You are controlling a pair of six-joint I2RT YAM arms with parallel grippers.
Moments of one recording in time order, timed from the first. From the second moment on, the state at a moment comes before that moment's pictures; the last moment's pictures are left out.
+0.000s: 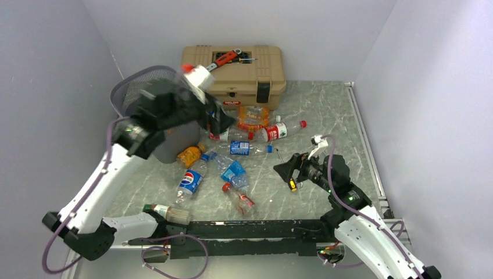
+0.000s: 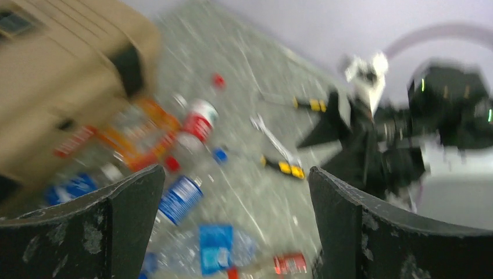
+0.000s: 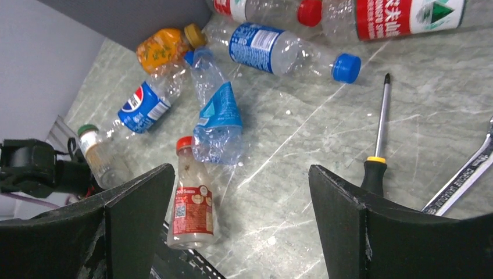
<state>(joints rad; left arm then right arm) -0.53 1.16 1.55 -0.52 0.41 -0.15 0.48 0.47 0.43 -0.27 -0.22 0.50</state>
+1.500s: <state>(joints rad) -0.77 1.06 1.06 -0.41 -0.03 -0.07 1.19 1.42 0.71 -0.22 0.10 0.44</state>
